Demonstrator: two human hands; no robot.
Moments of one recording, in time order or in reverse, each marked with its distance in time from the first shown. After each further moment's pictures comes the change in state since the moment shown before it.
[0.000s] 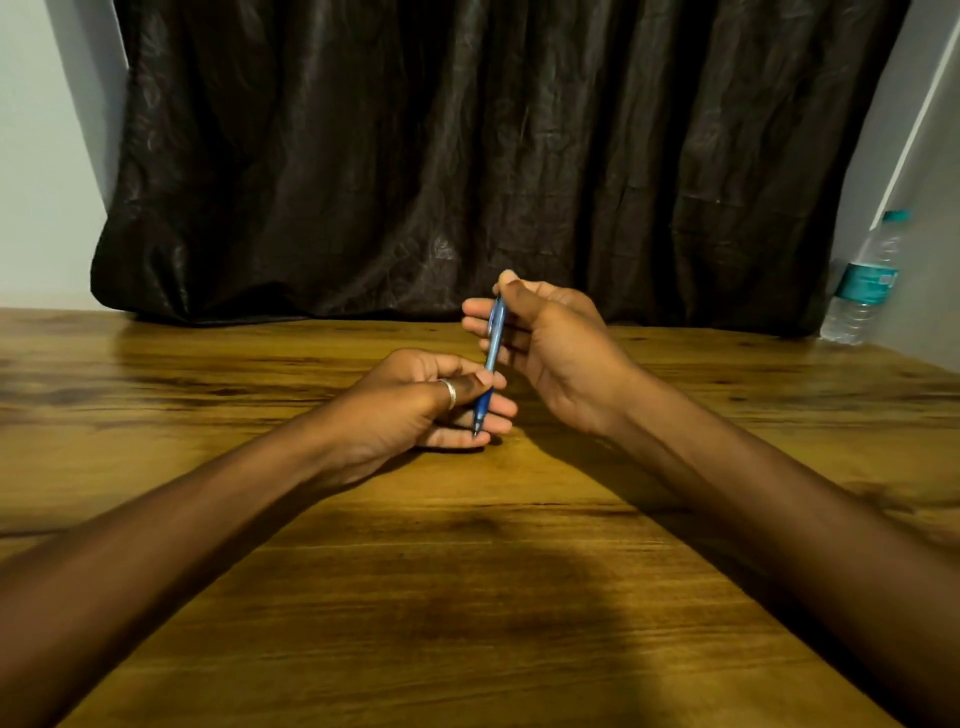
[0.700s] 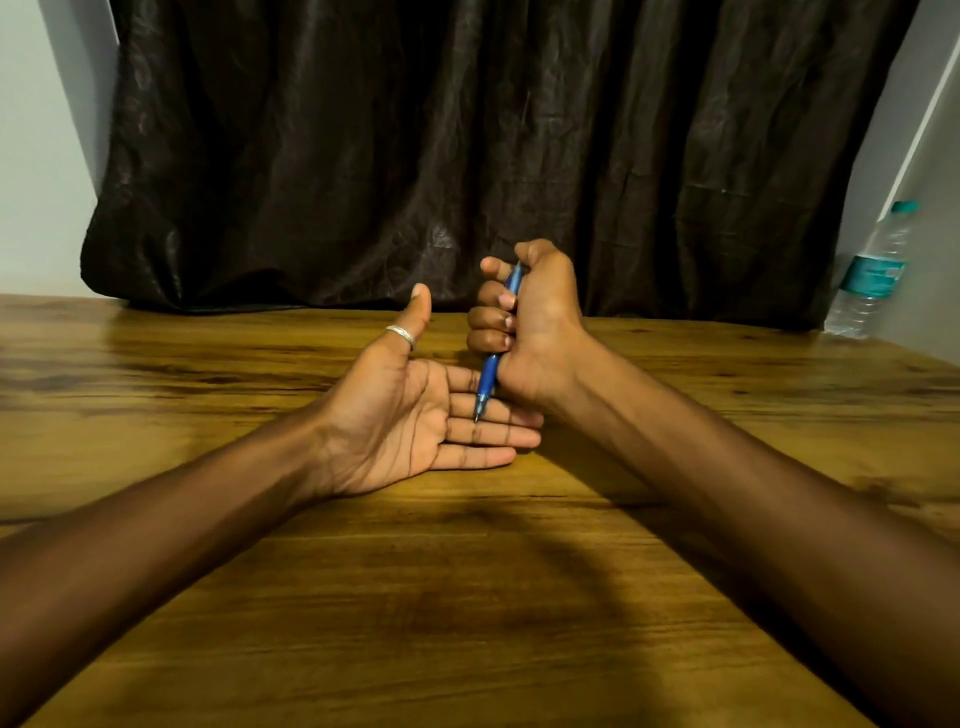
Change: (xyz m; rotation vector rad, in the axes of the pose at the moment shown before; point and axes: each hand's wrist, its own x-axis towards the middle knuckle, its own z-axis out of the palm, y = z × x) left_hand -0.005 0.000 0.000 -0.318 -0.219 -0.221; right_hand 0.014 -0.002 0.026 0.293 0.107 0.204
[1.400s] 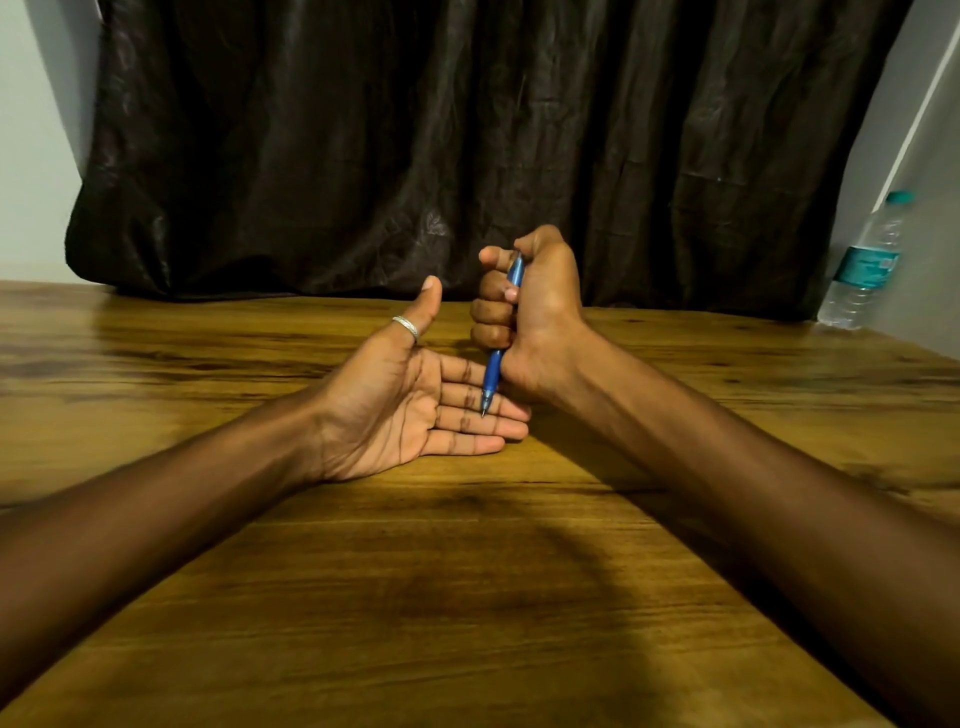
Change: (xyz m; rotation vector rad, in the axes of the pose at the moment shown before) left_hand 0.001 -0.001 0.001 0.092 0.038 -0.001; right_hand -0.002 0.001 -0.010 -0.071 -0.001 -0.062
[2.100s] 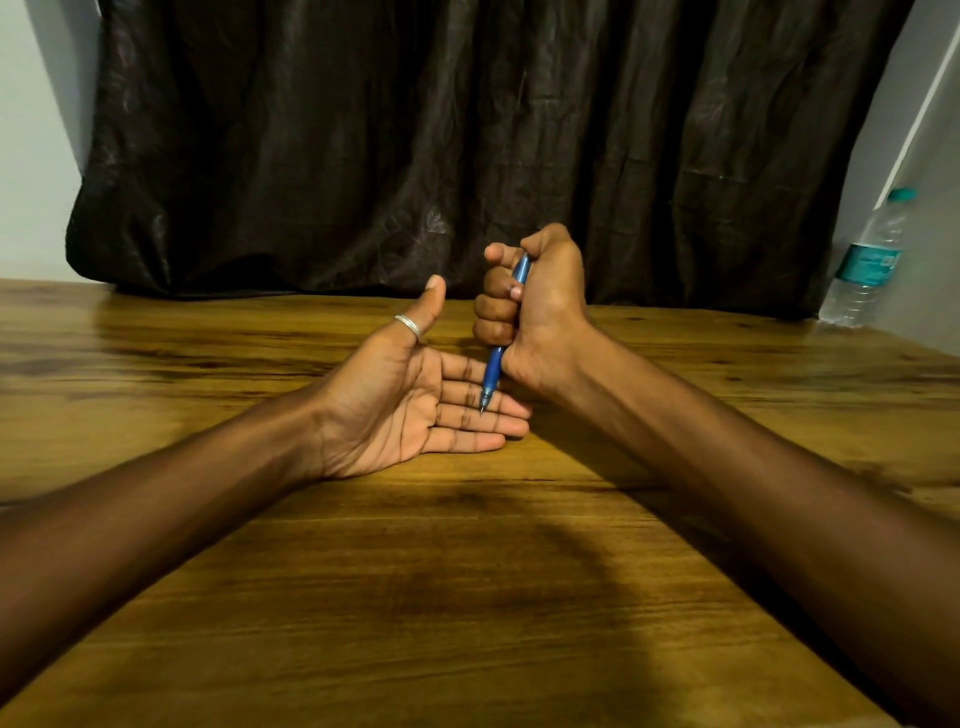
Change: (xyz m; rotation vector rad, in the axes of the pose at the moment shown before) left_hand 0.000 0.000 0.001 -0.001 0.013 0.001; right_hand 0.003 0.000 -0.002 0.033 -0.006 -0.019
